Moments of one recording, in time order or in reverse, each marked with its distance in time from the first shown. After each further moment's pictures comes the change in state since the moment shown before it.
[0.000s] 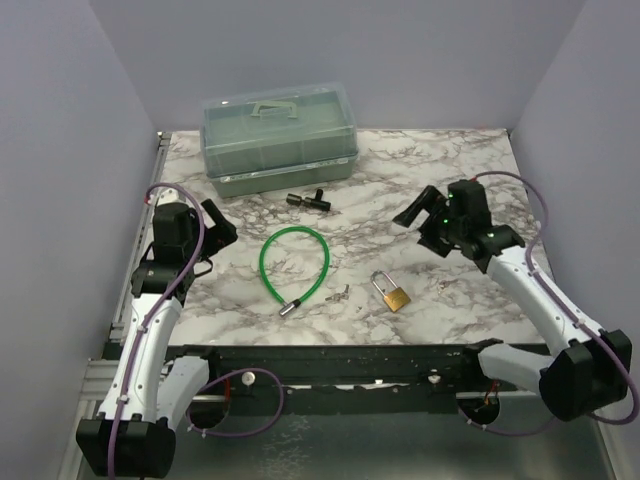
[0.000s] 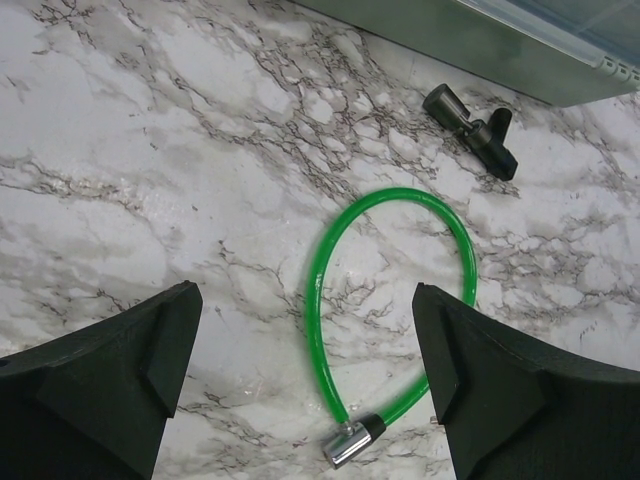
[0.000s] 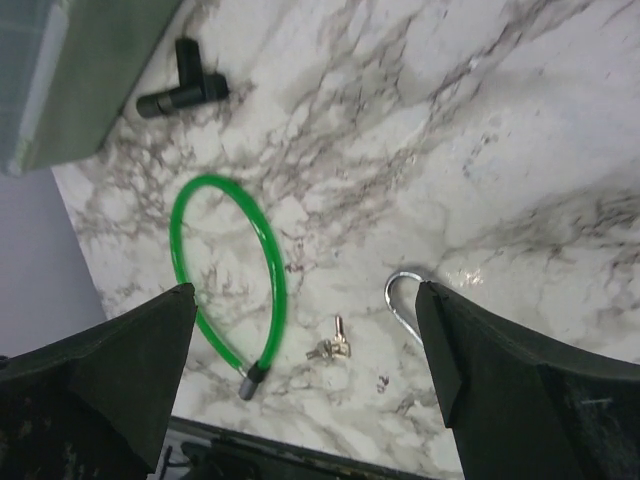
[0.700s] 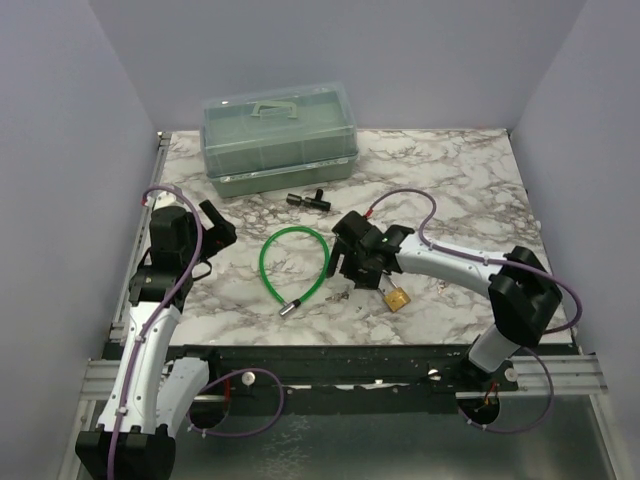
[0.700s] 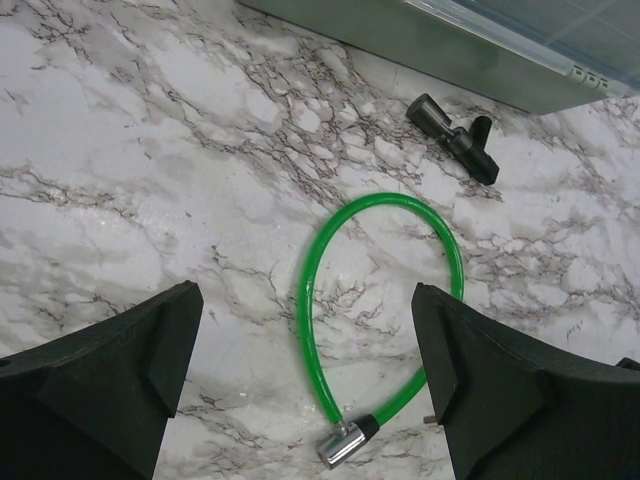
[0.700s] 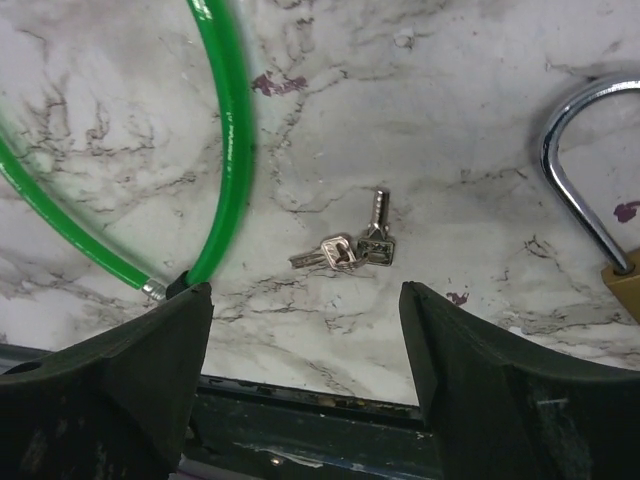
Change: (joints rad) left arm -0.006 -0.050 -0.006 0.002 0.002 0.000; right arm 0.640 0.496 0.215 -0.137 0.211 0.236
